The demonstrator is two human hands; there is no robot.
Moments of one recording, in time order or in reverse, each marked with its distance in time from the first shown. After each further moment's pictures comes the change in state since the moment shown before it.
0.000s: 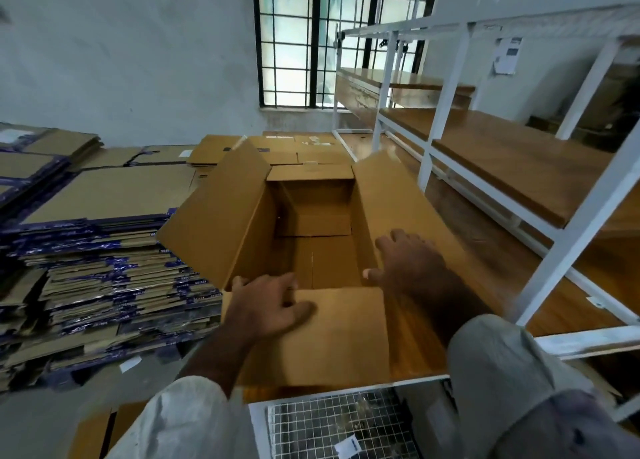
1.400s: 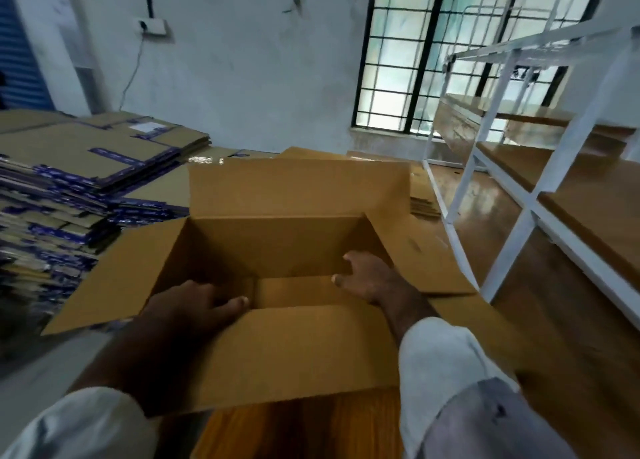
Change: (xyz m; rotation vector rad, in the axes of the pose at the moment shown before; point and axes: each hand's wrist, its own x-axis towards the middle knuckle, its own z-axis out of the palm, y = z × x) left_hand 0.034 -0.051 -0.038 0.091 -0.089 -0.698; right_hand 0.192 -0.041 0.035 0.435 -0.221 -0.409
